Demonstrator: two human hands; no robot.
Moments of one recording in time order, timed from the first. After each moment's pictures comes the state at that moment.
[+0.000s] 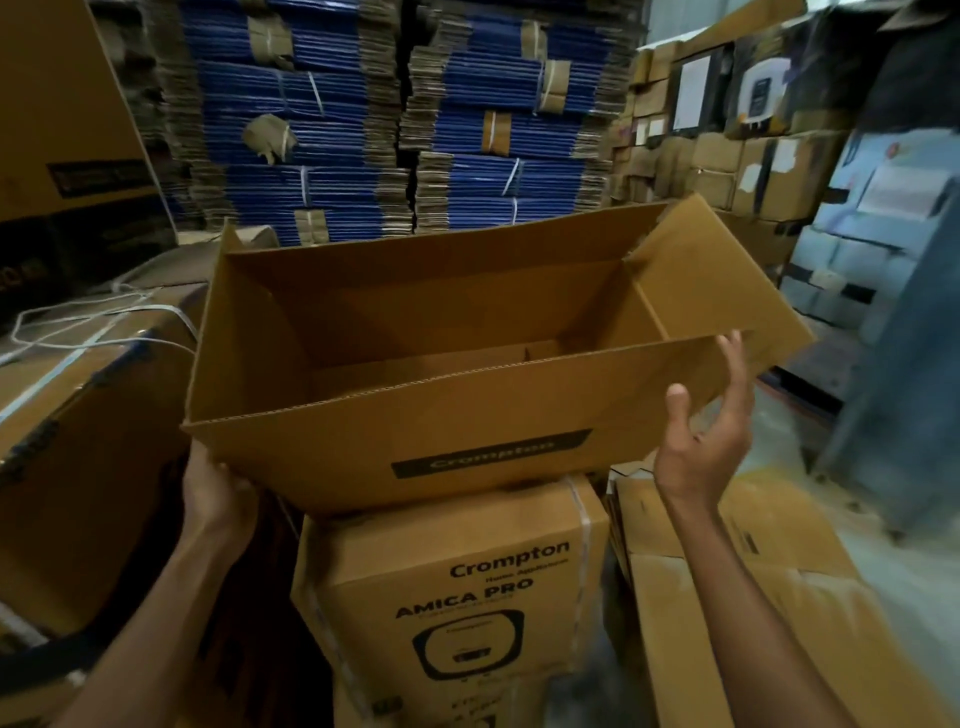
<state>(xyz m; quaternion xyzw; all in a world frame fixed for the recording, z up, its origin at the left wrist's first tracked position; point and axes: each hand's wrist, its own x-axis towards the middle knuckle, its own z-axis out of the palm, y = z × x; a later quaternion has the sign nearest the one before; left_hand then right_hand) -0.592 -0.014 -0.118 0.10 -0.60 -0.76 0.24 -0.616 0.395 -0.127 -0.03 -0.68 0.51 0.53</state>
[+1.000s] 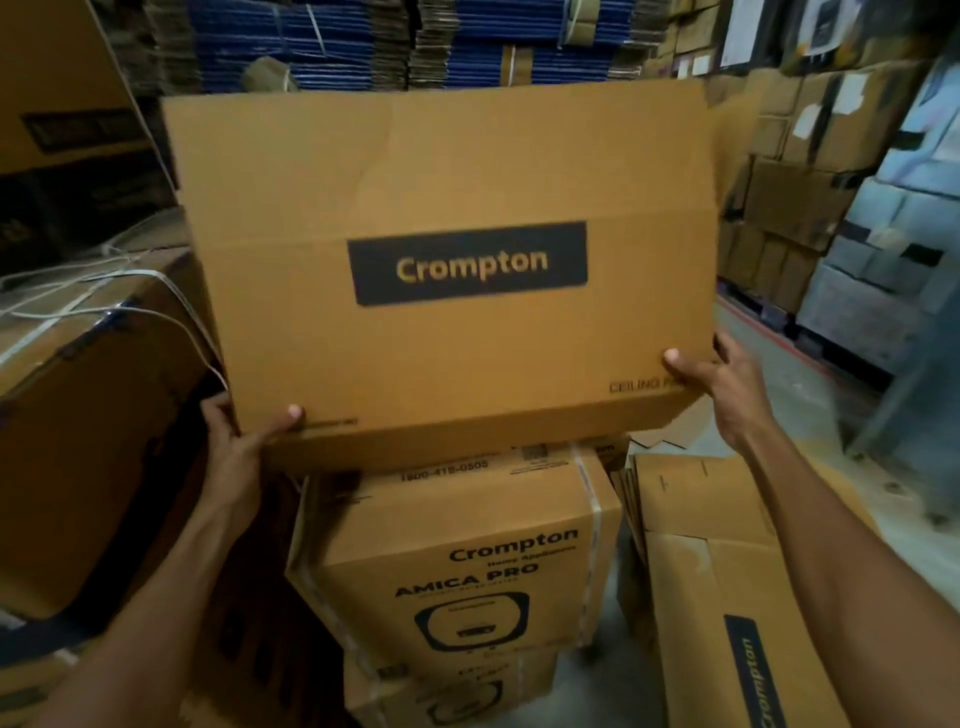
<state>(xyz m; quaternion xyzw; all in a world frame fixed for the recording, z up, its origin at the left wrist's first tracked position) -0.636 -0.014 -0.147 0.13 -0.69 -0.68 0.21 -0.726 0.484 -0.150 -0.04 -0.72 0.67 0.16</state>
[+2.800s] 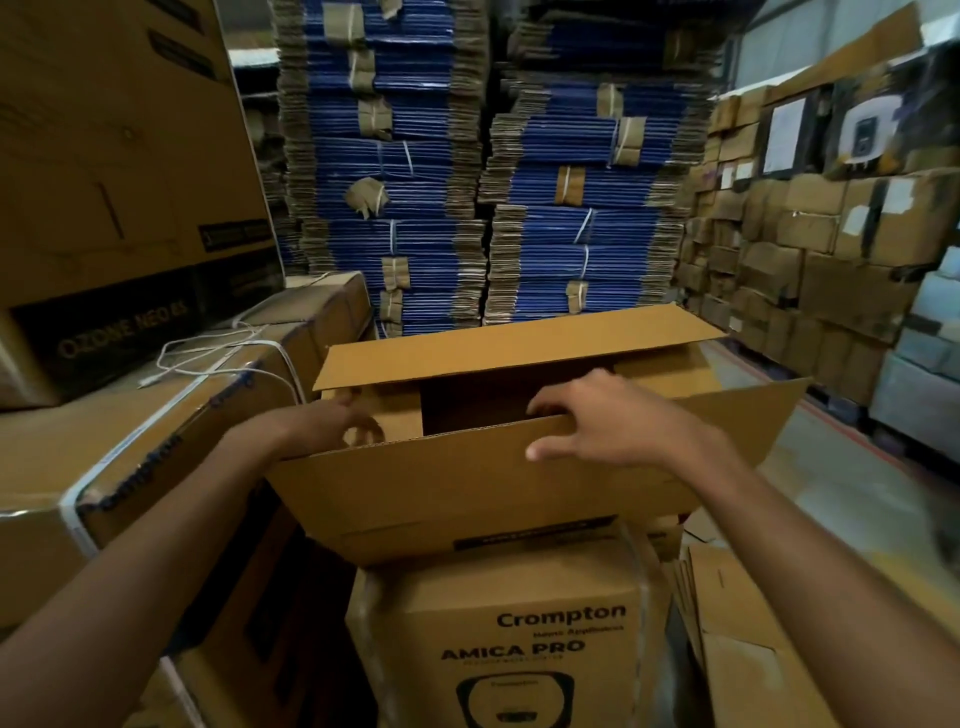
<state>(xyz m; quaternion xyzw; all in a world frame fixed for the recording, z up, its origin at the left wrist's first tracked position) -0.628 -0.018 0.002 -0.04 -0.99 0.01 -0.15 -0.635 0.320 -0.002 0.28 -0.96 0.08 0.05</state>
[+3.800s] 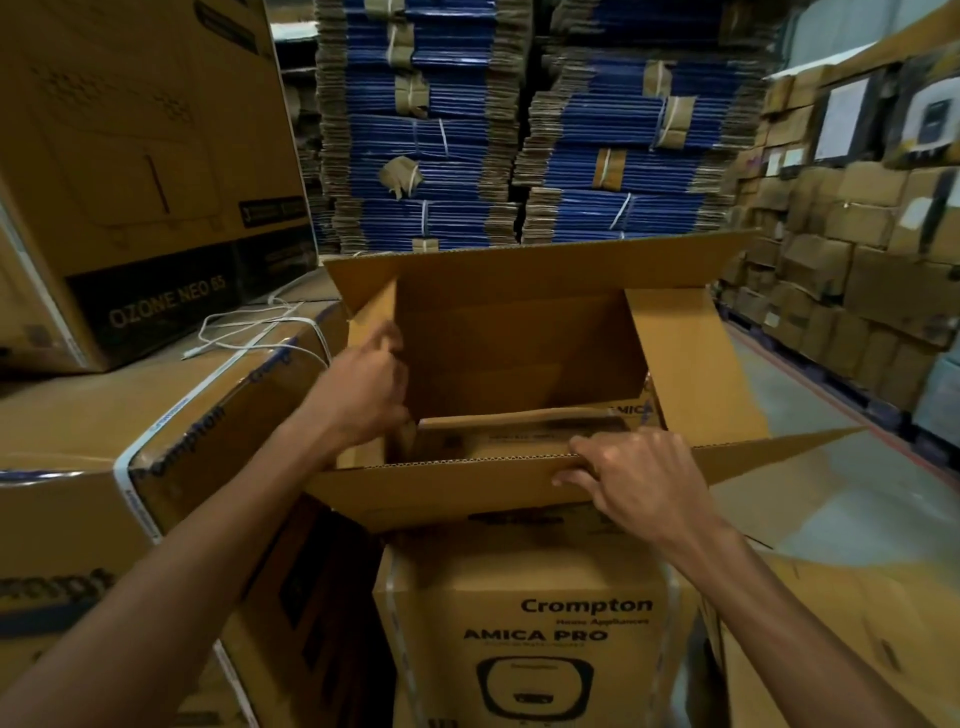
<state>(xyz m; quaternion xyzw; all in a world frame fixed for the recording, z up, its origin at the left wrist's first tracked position) -0.600 0.015 0.002 0.00 -0.99 -0.01 0.17 -0.620 0.308 -0.078 0.35 -0.85 0.02 0.40</state>
